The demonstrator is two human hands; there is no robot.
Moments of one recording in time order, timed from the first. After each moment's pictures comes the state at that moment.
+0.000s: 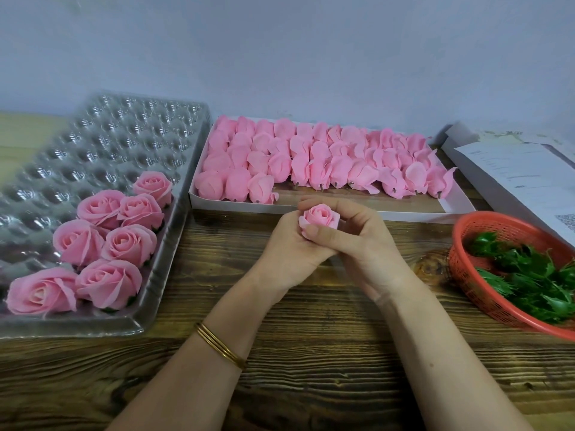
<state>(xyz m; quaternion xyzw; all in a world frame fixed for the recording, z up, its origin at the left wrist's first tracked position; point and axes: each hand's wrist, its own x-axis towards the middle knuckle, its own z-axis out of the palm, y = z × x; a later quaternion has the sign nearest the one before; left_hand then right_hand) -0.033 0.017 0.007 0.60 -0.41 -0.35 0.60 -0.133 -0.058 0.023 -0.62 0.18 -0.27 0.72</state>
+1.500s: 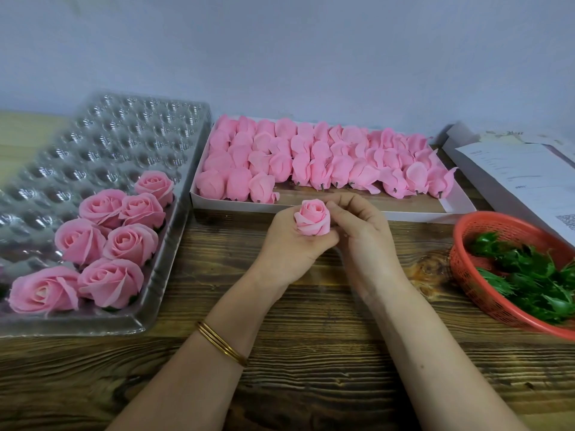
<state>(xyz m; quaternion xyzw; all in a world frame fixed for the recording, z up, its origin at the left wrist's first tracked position) -0.032 0.015 0.006 0.60 -0.37 -0.33 0.63 -0.120 -0.058 0.014 -0.56 0.30 -0.36 0.69</state>
